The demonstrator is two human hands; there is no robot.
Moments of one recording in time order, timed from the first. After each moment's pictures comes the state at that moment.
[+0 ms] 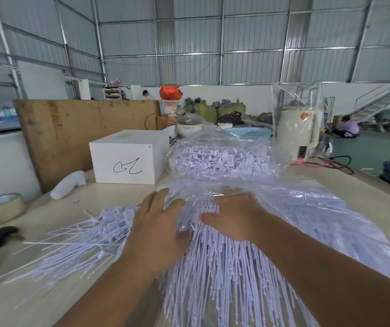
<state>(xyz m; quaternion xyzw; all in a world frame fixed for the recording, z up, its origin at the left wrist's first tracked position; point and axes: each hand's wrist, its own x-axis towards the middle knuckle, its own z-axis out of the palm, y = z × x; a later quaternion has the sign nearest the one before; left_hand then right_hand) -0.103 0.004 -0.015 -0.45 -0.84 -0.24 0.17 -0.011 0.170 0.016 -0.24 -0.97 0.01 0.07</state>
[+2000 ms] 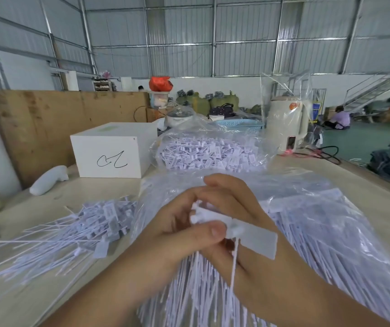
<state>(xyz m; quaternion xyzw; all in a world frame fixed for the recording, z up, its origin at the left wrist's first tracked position) -0.021 -0.002 0.027 -0.54 -0.45 -0.66 -0.27 0.090 0.106 0.031 -0.06 -0.92 0.26 0.27</state>
